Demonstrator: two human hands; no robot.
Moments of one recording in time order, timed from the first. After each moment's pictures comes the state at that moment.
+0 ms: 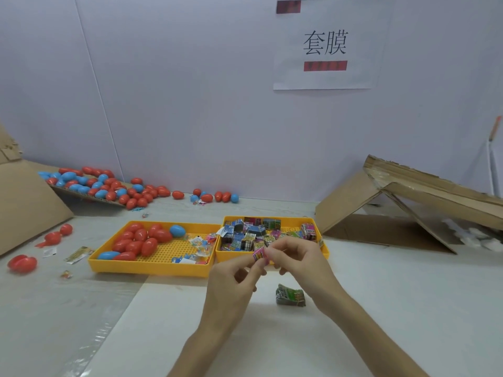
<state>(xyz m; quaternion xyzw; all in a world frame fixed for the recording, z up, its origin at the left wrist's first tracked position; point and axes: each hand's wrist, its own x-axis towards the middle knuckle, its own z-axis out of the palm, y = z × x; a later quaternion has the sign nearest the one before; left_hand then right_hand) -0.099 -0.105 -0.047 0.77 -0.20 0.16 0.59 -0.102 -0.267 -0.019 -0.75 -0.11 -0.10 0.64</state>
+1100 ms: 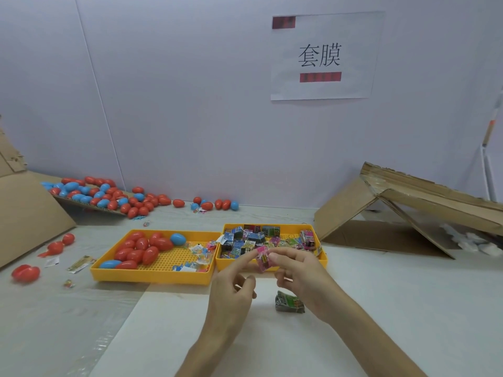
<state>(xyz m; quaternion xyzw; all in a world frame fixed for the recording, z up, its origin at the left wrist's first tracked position) -0.102 -0.107 -0.045 0.77 -0.16 0.11 0.61 -0.093 -0.271 -0.027 -0.63 0.00 0.02 0.77</state>
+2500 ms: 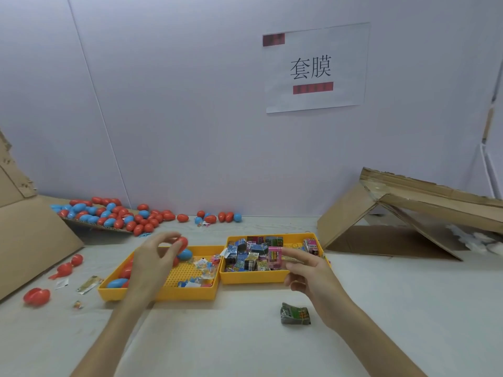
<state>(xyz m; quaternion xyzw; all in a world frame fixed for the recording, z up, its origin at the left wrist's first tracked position) -0.005 0.023 -0.008 0.86 -0.06 0.25 0.44 -0.089 -0.280 -0.023 -0.63 0.02 -0.04 0.77</state>
